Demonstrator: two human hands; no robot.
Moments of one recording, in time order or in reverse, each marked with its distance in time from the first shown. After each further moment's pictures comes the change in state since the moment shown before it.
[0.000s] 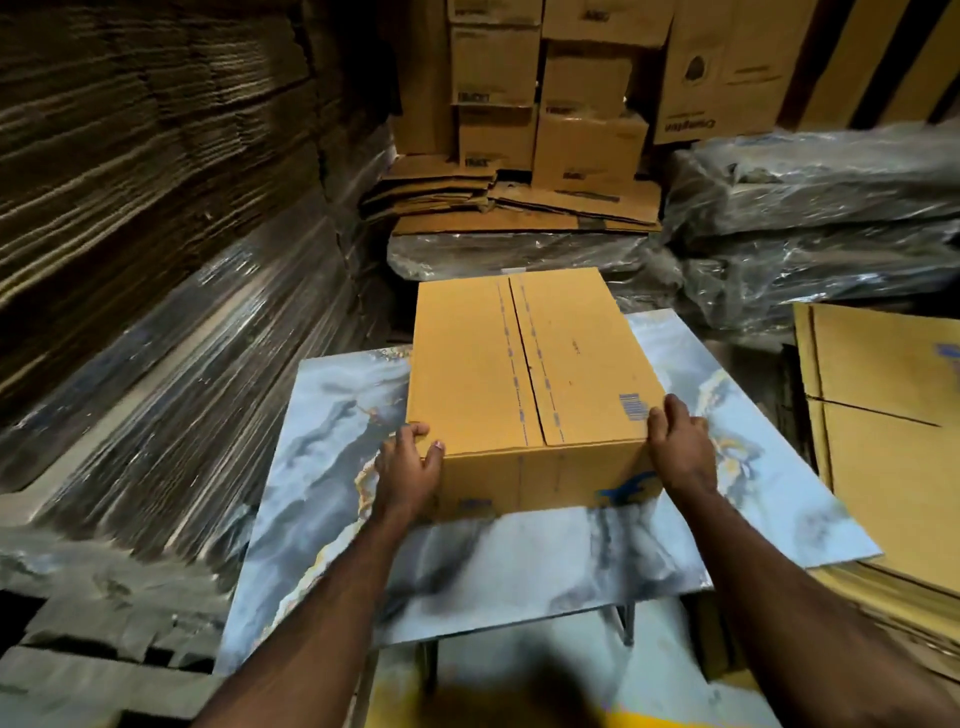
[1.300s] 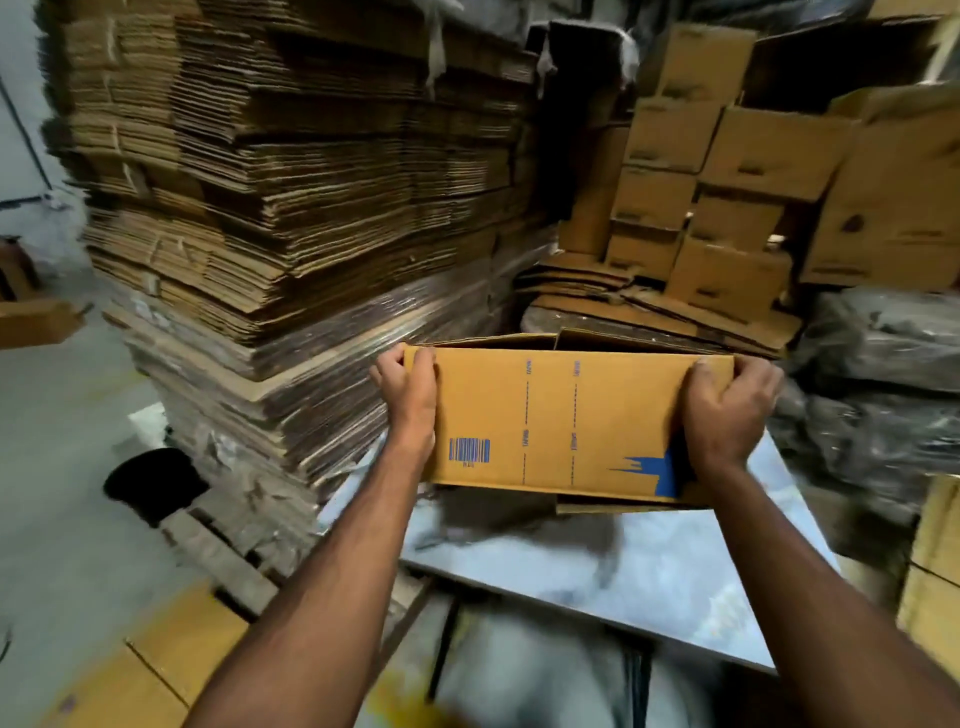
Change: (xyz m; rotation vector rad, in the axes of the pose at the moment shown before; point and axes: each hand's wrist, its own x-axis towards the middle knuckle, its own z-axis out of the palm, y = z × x) left_hand -0.159 0.126 -0.141 -0.843 0.683 -0.118; right_hand -0.075 -0.112 -0.155 0.557 0.266 -0.468
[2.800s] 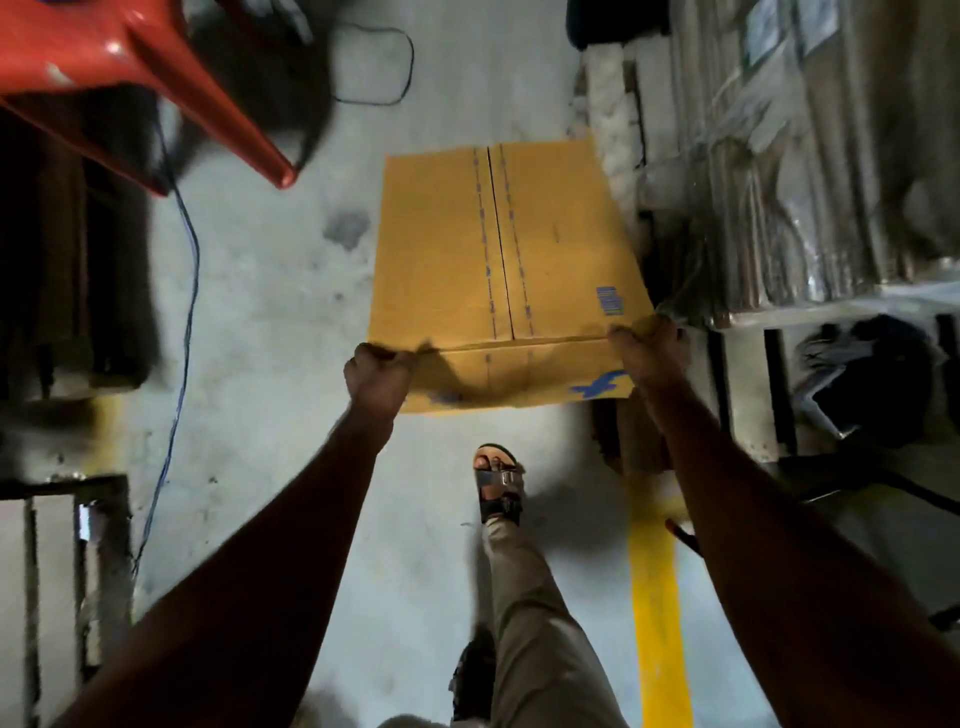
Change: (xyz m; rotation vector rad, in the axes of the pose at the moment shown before) left_hand 0.165 -0.438 -0.688 0.451 0.805 -1.112; right_hand -0.704 0.030 0.680 -0.585 -1.627 0.109
